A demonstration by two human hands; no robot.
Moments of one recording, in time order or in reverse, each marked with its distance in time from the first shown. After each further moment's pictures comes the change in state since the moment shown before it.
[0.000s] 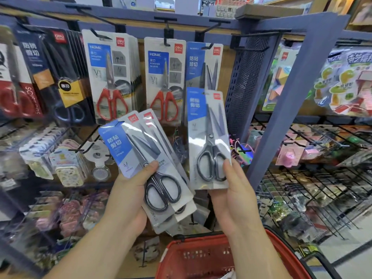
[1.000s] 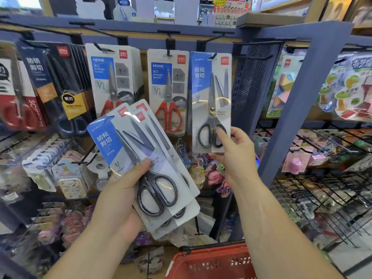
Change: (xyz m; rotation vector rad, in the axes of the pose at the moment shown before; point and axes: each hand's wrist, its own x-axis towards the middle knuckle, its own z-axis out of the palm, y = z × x) left_hand 0.001 0.037 0.002 -0.083 -0.100 -0.011; right_hand 0.096 -0.026 0.032 -0.432 0.122 -0.241
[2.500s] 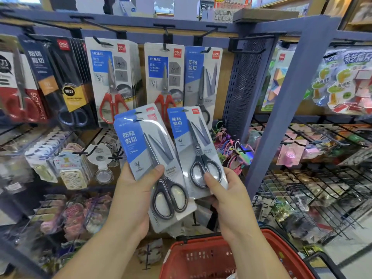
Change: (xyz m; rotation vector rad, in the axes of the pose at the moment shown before) left_hand -0.015 -0.032 0.002 0.225 0.063 0.109; right_hand -0.110 0.025 -0.038 0.078 -0.139 0.240
